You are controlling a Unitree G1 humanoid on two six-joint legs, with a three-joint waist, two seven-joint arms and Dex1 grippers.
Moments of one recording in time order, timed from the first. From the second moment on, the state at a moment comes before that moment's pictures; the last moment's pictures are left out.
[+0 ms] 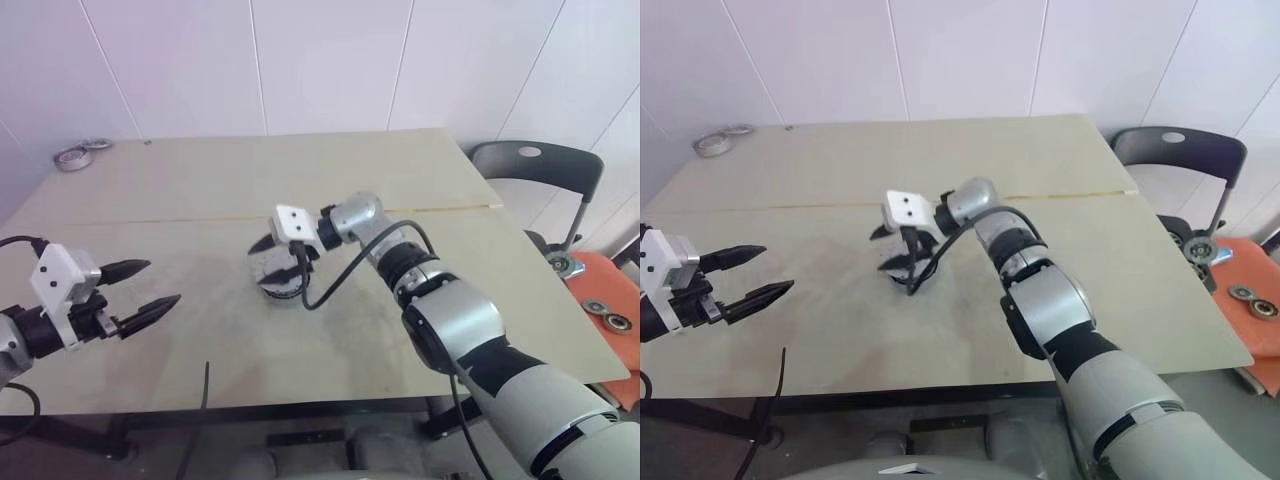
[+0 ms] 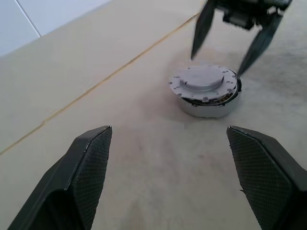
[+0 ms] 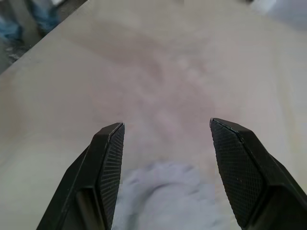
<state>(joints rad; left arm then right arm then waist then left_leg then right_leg) 0.23 0.86 0.57 -0.40 -0.57 0.44 -0.96 -1.29 0.00 0.19 1.30 -0.14 -0.44 1.33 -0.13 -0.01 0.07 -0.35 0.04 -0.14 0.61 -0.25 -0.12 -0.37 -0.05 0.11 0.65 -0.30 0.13</state>
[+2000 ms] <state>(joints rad) 0.30 0.76 0.44 -0.49 -0.51 0.43 -0.86 -1.45 -0.07 0.57 1.37 -0.64 -0.66 1.15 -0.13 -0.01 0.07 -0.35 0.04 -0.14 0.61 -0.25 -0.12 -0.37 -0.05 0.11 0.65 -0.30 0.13</state>
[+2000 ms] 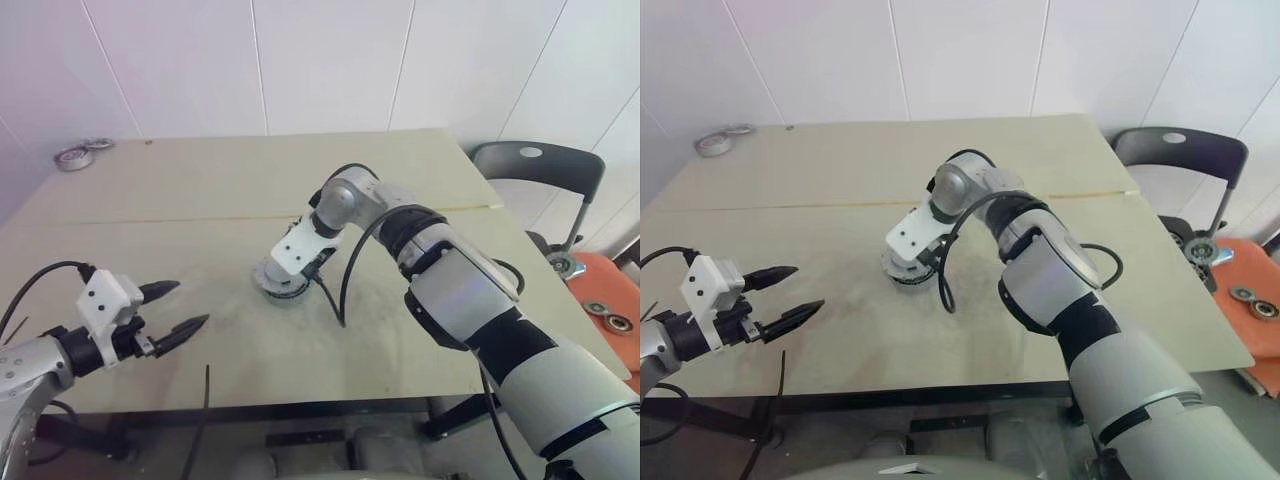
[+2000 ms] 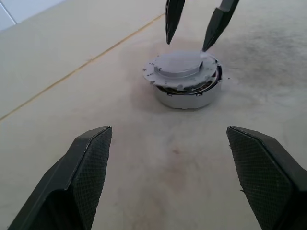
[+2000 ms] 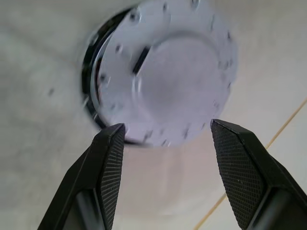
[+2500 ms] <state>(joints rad) 0.29 0.68 0.41 -0.53 -0.51 0.42 -0.80 -1.46 -0.07 0.44 1.38 -0.52 -0.62 1.15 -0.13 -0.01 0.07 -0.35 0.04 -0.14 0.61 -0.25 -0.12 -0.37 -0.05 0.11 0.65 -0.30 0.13</state>
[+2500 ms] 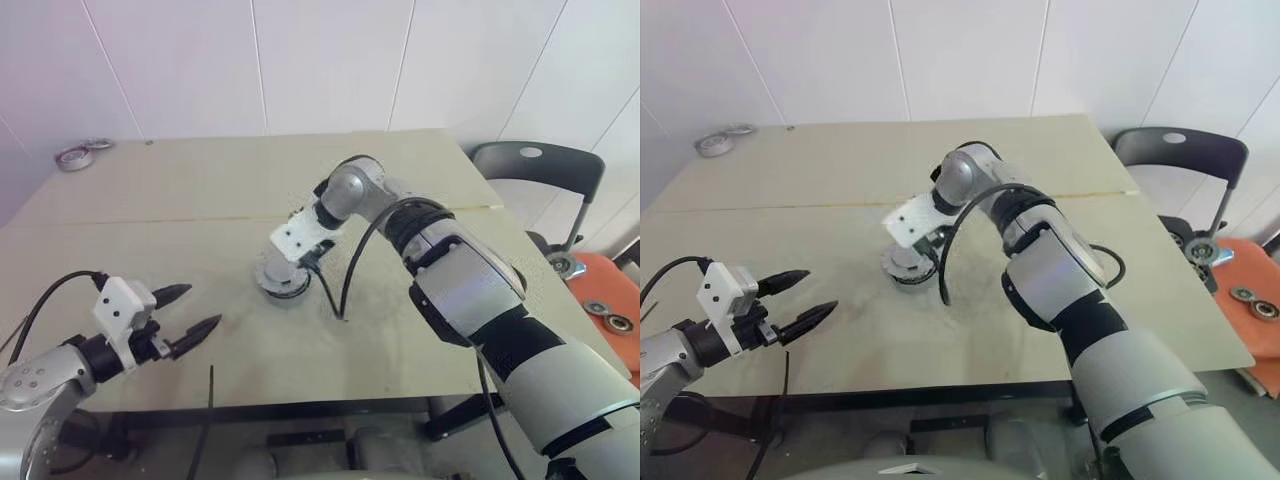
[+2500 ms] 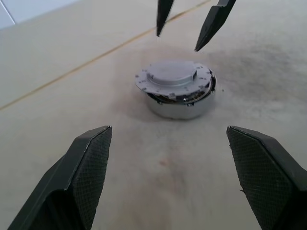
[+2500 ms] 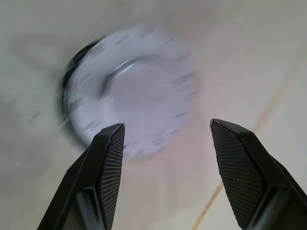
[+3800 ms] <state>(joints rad) 0.16 0.88 0.66 -0.31 -0.78 0.65 -0.94 -1.06 -0.07 0.12 1.37 -0.26 -0.27 0.65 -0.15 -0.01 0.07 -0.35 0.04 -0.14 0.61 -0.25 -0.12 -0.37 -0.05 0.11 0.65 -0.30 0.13</state>
